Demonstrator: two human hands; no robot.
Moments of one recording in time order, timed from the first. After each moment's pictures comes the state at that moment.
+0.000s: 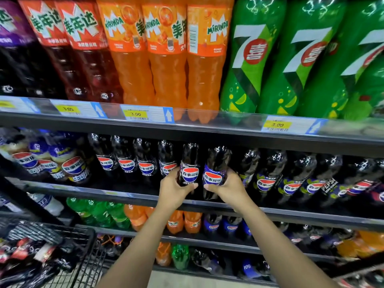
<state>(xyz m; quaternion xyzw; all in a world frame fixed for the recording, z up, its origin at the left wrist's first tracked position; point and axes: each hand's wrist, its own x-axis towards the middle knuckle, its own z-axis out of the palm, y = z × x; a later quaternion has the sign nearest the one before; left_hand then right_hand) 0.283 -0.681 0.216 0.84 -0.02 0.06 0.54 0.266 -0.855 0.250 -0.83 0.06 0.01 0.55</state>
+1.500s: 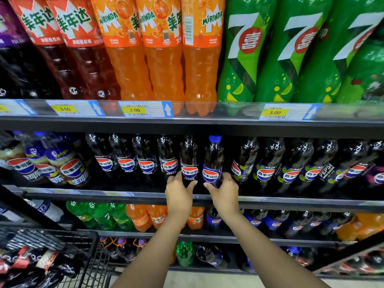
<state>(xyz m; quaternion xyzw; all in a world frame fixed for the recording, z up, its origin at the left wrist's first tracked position) 0.266 -0.701 0.200 0.91 0.07 0.12 0.39 0.248 -0.823 0.208 -0.86 0.15 -0.15 0.47</state>
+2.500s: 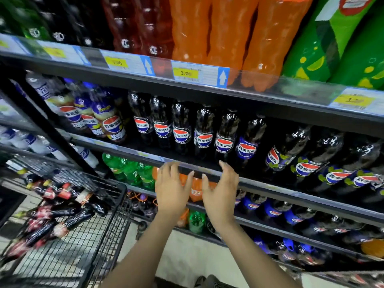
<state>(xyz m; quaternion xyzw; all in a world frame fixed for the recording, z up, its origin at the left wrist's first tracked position) 0.202 -0.617 0.186 0.95 0.09 0.18 0.25 0.194 -0.737 0.205 -0.88 0.03 -0.19 0.43</state>
